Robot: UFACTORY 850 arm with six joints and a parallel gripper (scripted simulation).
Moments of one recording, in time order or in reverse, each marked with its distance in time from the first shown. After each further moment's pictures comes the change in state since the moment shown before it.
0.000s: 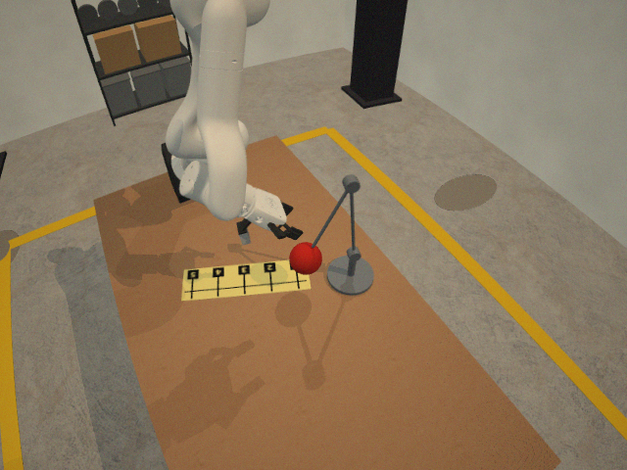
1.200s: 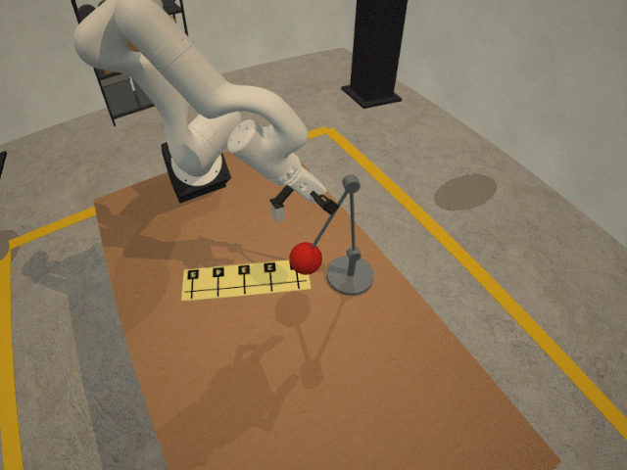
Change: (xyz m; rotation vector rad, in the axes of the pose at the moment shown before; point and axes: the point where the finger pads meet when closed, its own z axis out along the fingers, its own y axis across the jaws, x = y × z) arm -0.096 0.016 0.040 -0.027 0.140 -0.196
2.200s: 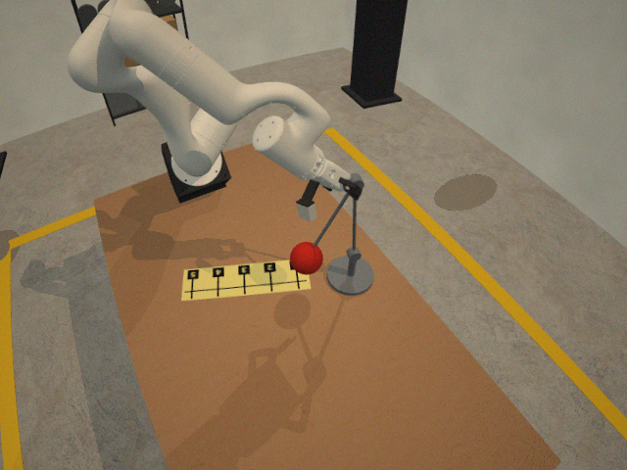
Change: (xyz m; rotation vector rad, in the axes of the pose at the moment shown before) arm -0.054 -0.011 0.017 -0.093 -0.056 -0.370
